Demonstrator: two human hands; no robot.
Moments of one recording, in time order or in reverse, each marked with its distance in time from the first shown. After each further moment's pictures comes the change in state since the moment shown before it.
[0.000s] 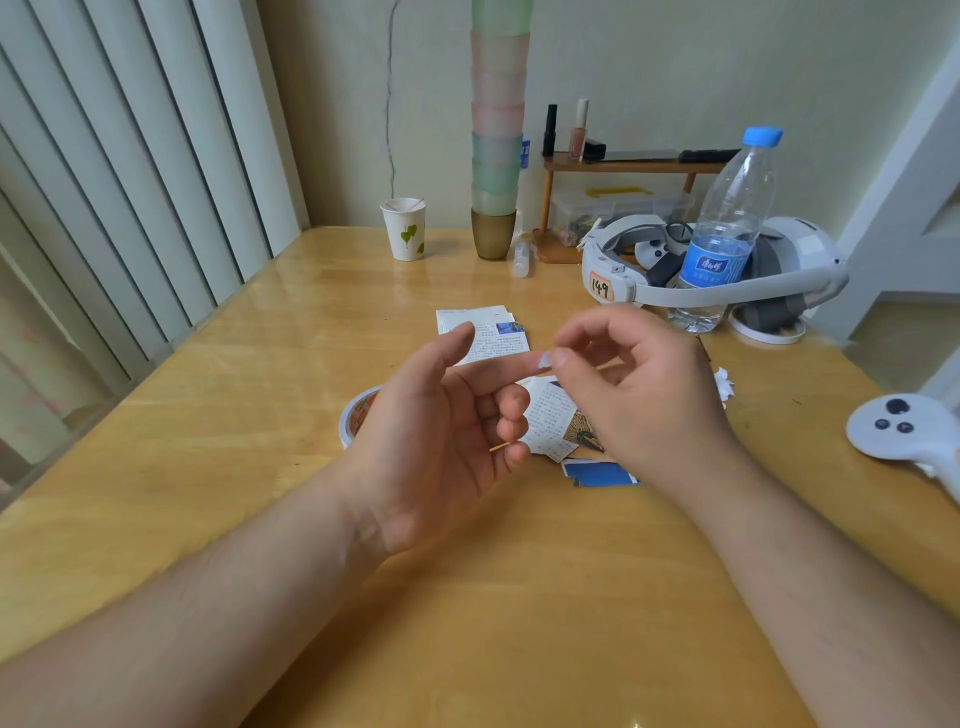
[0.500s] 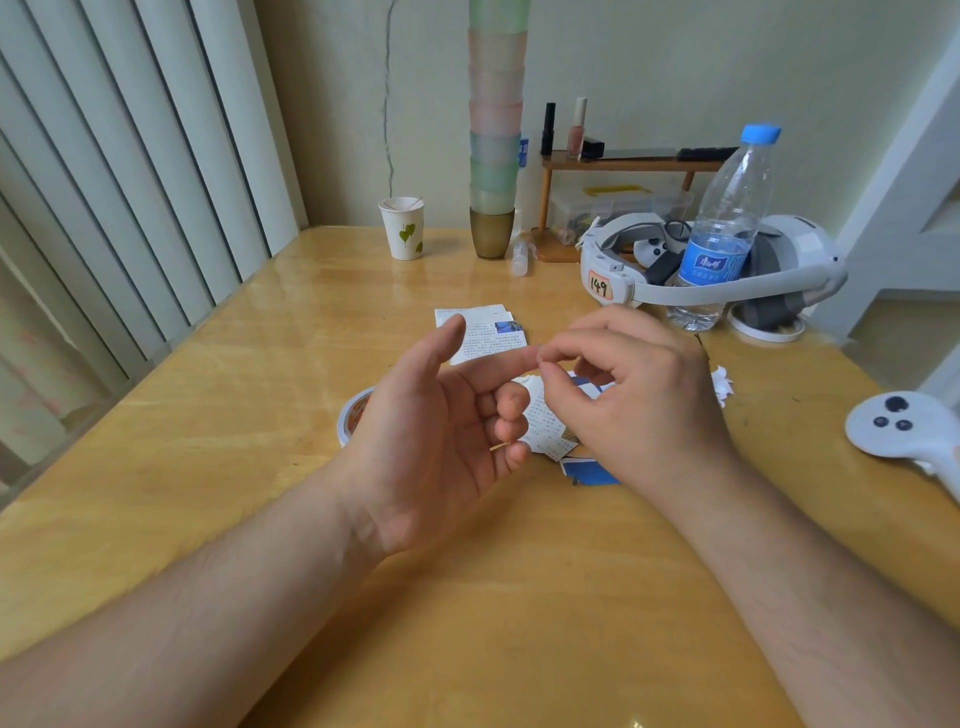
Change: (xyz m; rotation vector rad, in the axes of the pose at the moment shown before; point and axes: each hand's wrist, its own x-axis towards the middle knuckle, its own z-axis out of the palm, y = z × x) left_hand -0.002 0.001 0.001 -0.021 -0.026 0.002; right_hand -0.001 0.013 0.005 -0.314 0.095 -0.346
